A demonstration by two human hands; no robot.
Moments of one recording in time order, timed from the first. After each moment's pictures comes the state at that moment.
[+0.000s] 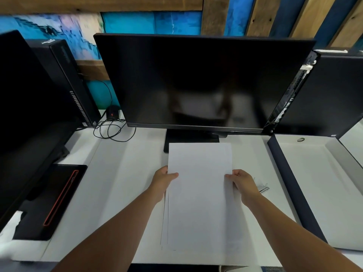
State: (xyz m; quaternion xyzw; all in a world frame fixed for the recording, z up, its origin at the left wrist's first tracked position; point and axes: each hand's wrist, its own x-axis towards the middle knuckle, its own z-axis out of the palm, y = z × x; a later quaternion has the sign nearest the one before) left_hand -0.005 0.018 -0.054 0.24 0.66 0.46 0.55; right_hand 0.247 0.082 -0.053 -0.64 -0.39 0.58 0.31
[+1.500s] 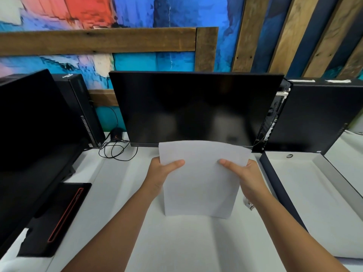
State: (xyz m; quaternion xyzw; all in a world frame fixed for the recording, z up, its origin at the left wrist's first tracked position) left_hand 0.005 0.003 0.073 0.35 0.53 0.60 0.49; right_hand 0.234 0.044 0.088 -0.43 -0.49 0.60 0.47
